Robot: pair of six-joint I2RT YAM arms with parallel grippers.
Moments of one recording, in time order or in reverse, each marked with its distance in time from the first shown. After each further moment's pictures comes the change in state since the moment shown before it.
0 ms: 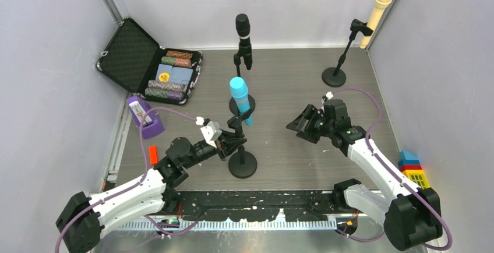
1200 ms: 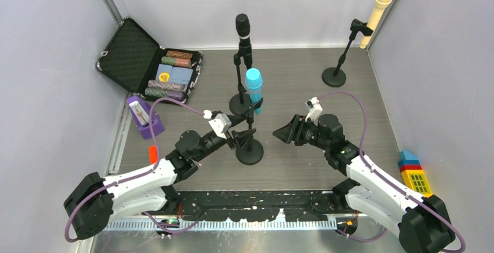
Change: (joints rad) left arm -0.048 0.254 0.097 0.213 -0.153 0.127; right arm 0.216 -0.143 -0.218 0.443 -0.019 -0.143
